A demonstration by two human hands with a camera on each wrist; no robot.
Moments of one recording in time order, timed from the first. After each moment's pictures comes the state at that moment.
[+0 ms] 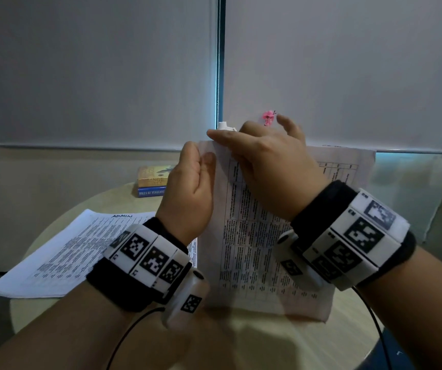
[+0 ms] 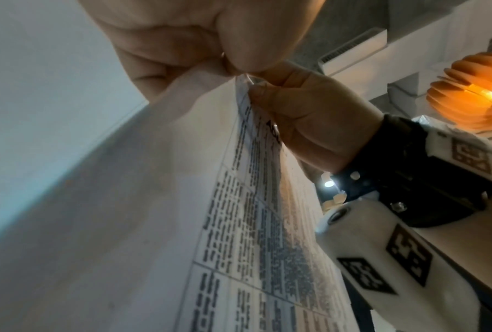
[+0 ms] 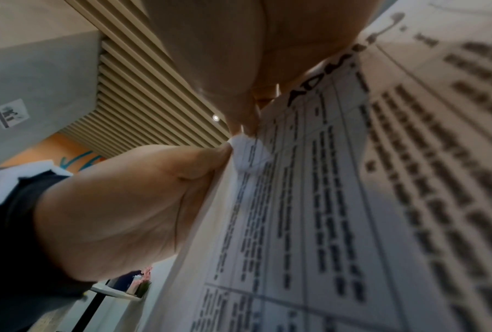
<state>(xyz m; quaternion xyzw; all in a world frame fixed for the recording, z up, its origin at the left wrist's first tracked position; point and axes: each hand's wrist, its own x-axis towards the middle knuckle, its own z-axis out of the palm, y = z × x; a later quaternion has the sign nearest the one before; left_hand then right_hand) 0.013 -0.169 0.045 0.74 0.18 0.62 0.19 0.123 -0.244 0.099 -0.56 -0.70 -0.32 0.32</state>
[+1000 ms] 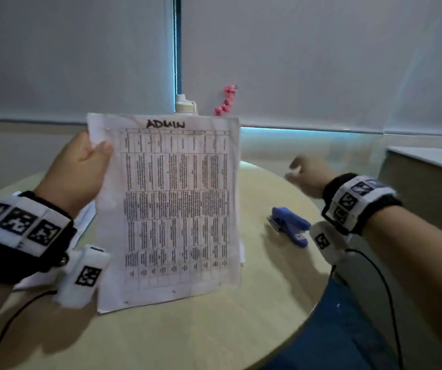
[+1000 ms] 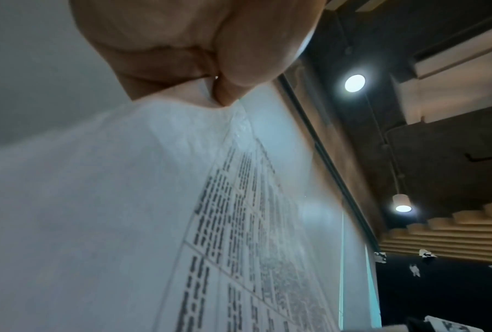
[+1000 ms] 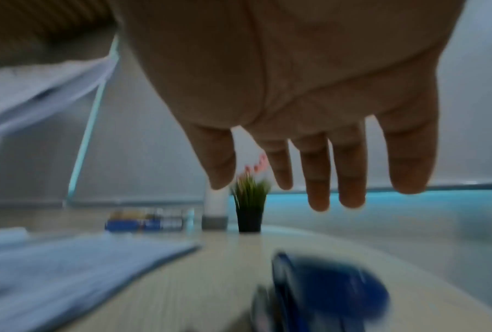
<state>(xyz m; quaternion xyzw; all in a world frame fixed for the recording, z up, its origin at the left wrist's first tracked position) -0.033 -0.101 0.025 0.70 0.33 0.53 0.36 0.324 -0.232 0.029 -0.87 -0.45 -0.03 0.21</state>
